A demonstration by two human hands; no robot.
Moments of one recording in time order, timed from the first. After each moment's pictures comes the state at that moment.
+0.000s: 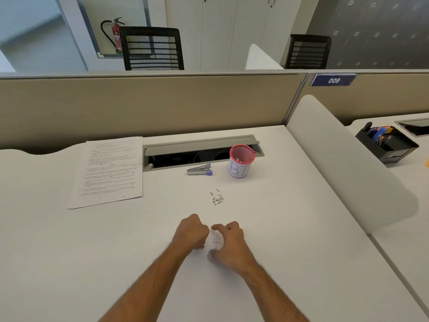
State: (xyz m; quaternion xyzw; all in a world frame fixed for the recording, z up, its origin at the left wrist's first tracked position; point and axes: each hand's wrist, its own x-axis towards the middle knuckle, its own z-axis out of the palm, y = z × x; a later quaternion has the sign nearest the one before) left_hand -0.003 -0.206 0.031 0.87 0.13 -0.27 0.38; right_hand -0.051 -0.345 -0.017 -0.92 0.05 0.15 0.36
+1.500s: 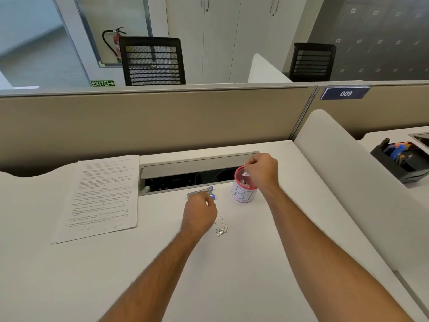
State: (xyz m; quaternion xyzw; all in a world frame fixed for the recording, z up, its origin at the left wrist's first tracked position) left_hand 0.109 -0.230 0.063 0.90 0.07 -0.06 0.42; right_hand 0.192 -0.409 0.096 -0.90 0.20 -0.10 0.39
